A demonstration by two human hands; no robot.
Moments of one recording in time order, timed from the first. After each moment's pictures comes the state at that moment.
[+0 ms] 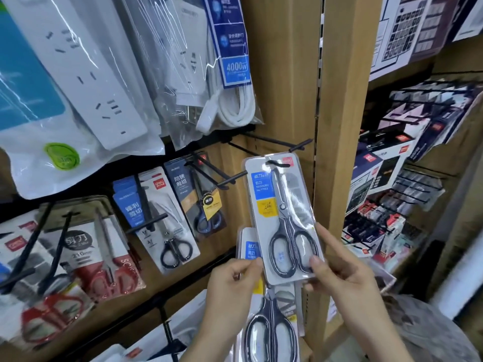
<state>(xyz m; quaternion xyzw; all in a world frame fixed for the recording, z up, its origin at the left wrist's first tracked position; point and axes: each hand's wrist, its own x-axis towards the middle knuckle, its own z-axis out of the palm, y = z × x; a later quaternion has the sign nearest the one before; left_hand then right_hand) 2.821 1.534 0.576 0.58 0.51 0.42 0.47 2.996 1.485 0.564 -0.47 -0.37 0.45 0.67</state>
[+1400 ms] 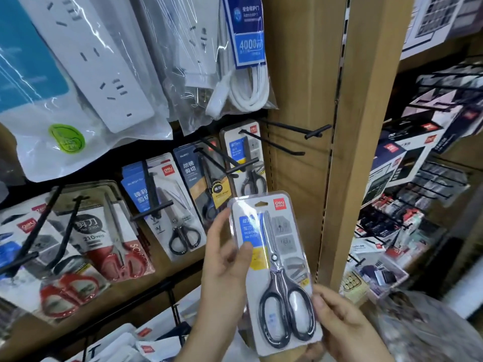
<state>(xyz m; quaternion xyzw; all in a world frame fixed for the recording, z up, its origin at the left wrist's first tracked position) 2.816 1.519 0.602 0.52 0.43 0.53 0.52 2.975 1.452 0.528 -0.45 -0.37 0.60 0.55</state>
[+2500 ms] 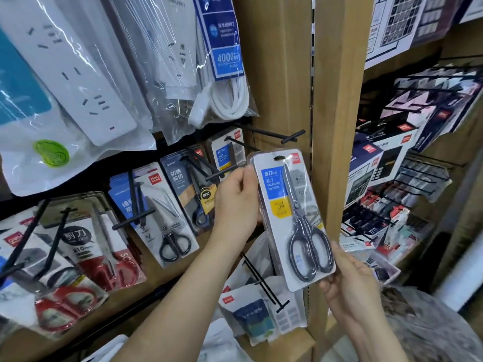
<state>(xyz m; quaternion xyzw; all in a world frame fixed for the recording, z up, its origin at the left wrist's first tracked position) 2.872 1.599 0.645 0.65 0.45 0.50 0.36 3.001 1.494 0.547 -0.40 -0.11 0.54 0.74</state>
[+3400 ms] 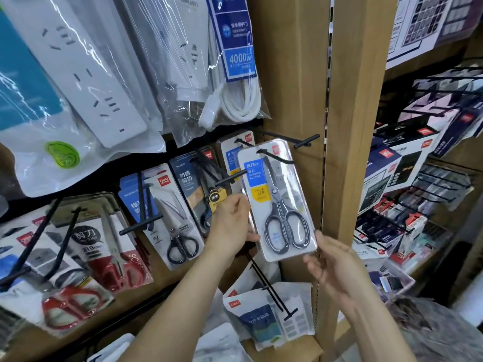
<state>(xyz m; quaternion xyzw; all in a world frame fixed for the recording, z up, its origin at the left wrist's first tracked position) 2.841 1.613 0.620 0.62 0.53 0.41 0.42 3.008 1.534 0.554 -0.40 -0.17 0.62 0.65</state>
